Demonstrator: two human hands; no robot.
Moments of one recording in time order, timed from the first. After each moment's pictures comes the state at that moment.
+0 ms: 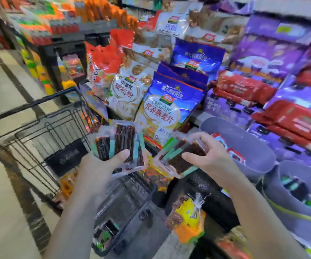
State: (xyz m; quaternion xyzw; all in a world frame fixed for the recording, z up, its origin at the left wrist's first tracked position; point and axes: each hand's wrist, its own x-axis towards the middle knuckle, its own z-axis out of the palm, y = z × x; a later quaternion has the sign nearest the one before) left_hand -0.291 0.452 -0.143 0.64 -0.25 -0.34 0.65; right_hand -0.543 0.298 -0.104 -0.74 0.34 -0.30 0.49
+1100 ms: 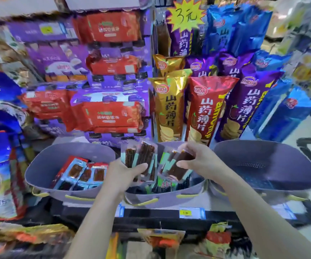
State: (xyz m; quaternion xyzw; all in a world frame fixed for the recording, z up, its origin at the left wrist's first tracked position) left_hand -0.756 0.188 -0.156 0.64 -0.49 -0.50 0.31; right_hand -1.019 0.218 -0.148 -0.58 0.64 -0.32 0.40
